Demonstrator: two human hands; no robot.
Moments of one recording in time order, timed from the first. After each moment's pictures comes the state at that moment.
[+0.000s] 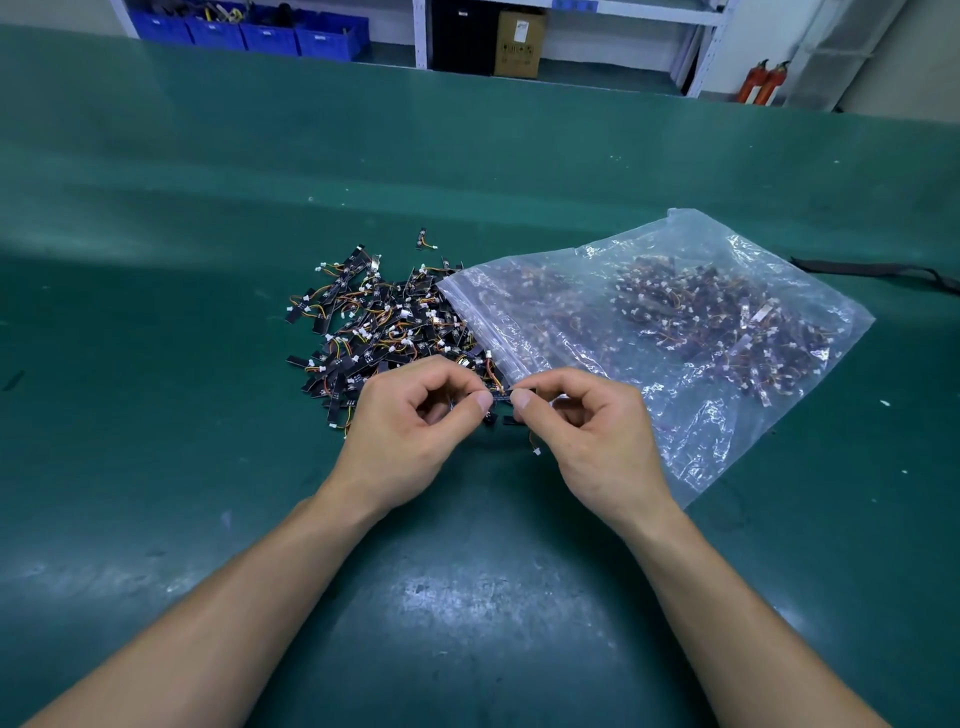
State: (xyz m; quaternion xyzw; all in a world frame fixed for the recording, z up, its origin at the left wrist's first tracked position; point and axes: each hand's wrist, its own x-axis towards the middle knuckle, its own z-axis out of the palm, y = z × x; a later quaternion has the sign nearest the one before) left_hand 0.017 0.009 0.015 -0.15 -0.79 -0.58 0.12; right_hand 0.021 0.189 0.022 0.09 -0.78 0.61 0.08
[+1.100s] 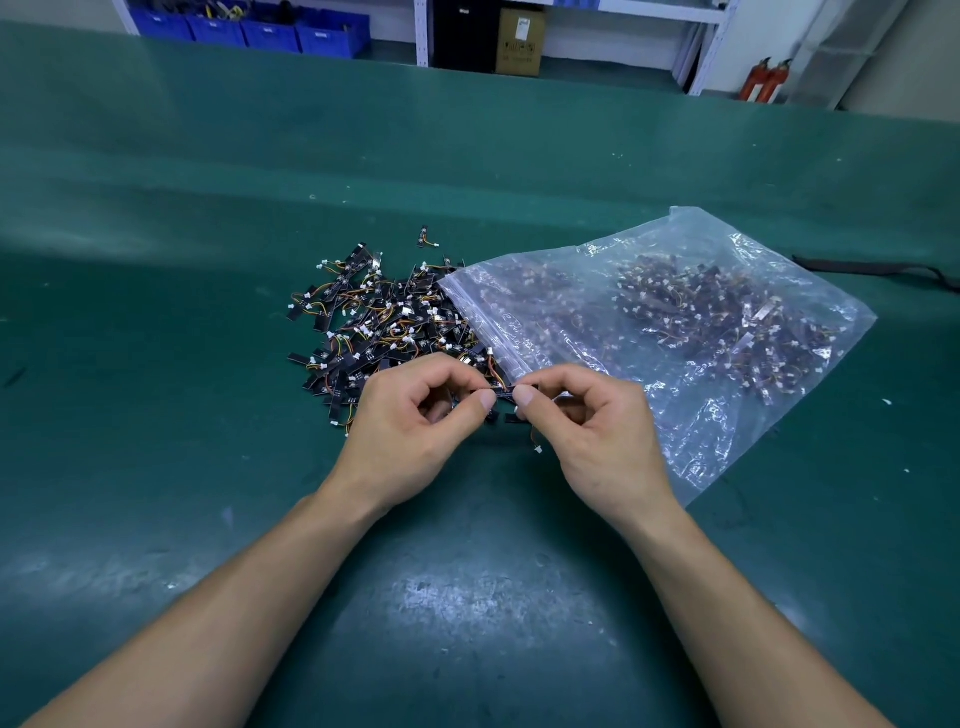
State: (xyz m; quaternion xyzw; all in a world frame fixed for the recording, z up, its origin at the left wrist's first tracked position) left_hand 0.015 0.008 0.012 -0.15 -0.79 -0.58 0.12; right_hand 0.021 0.189 0.022 0.09 -0.78 0.62 0.08
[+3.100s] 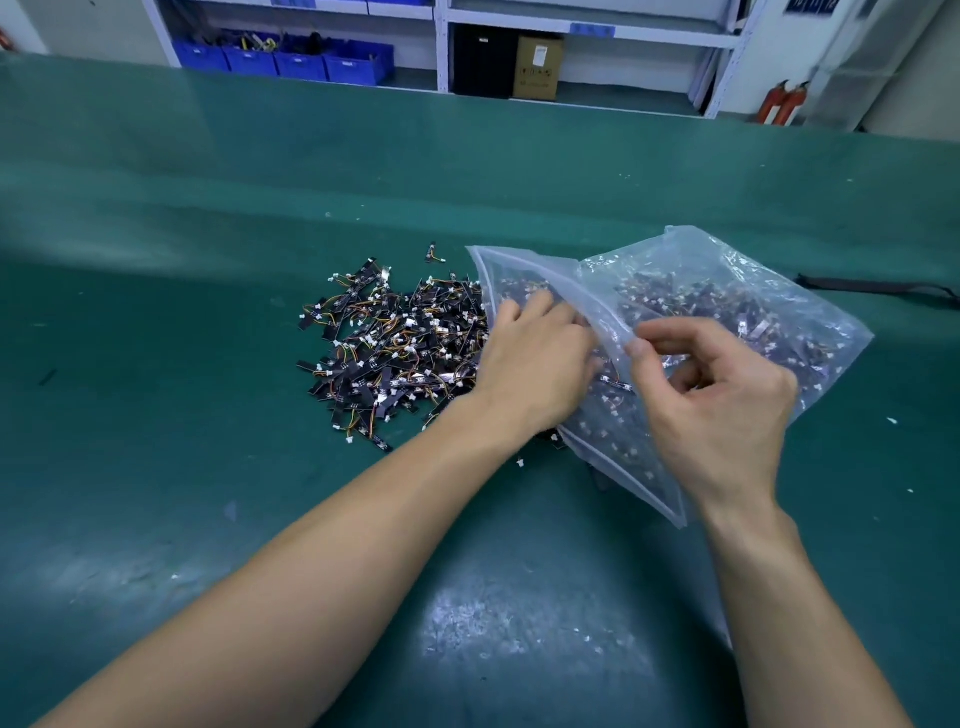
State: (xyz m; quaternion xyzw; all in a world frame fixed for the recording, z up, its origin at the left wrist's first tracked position) left_hand -0.053 0.107 0.040 -0.22 -0.95 -0.13 0.17; right_hand 0.009 0.248 0.050 0.06 -0.83 0.40 0.38
